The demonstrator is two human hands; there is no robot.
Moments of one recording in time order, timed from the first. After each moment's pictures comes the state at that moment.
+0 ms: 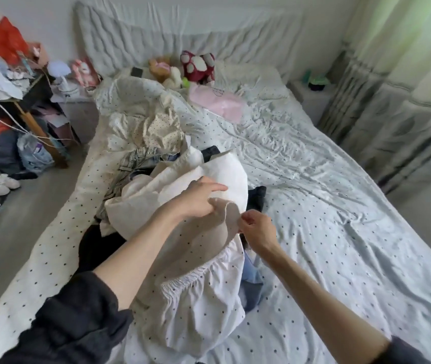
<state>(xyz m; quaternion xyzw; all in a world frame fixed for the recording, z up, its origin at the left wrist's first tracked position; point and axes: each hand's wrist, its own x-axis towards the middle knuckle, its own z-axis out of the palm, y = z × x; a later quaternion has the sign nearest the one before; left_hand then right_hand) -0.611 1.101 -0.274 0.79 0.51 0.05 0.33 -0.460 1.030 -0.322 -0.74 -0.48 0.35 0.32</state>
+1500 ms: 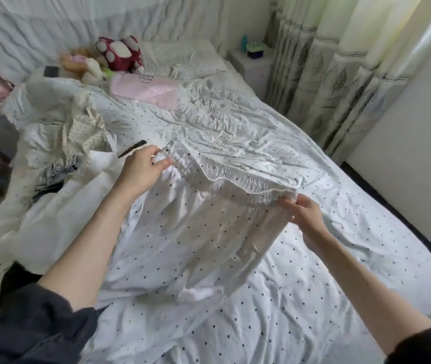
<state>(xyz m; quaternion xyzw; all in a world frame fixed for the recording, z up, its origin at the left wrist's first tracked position) -0.486 1.134 -0.267 0.74 0.56 0.26 0.27 -0.213 0.975 -0.335 -0.71 -0.29 0.38 0.51</state>
